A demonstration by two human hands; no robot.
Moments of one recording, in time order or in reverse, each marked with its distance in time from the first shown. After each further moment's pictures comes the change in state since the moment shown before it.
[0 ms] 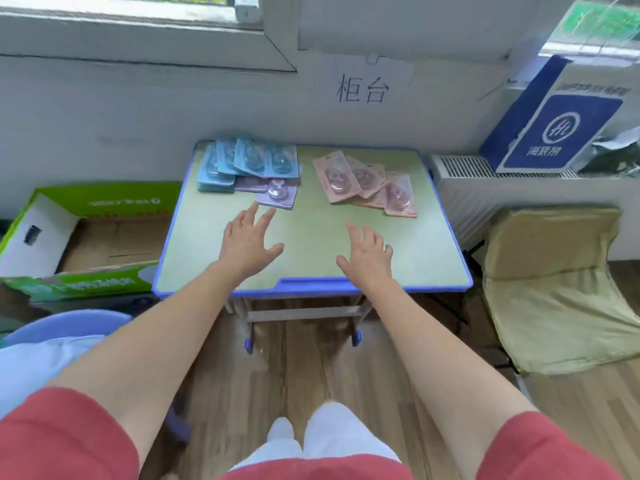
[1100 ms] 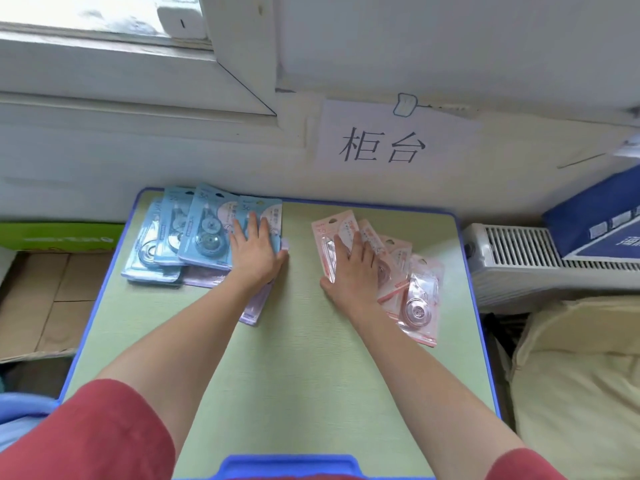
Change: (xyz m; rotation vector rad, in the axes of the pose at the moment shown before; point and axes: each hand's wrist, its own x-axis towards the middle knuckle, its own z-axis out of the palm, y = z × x) left_hand 0.291 0.025 0.047 -0.017 -0.155 -0.265; right_hand 0.277 0.009 0.005 0.027 -0.117 -0.073
